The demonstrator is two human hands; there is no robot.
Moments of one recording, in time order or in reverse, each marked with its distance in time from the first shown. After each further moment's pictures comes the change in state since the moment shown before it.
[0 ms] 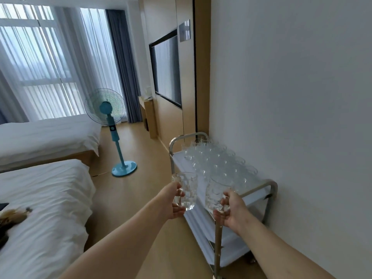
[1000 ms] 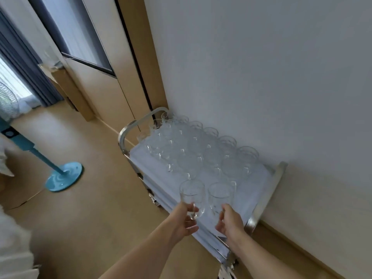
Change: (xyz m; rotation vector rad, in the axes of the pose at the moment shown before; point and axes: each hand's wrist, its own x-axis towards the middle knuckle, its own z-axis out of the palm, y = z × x) left_hand 0.344 0.062 0.069 0.248 -0.316 -0.327; right_hand 0.302 0.017 0.060 0.121 0.462 0.137
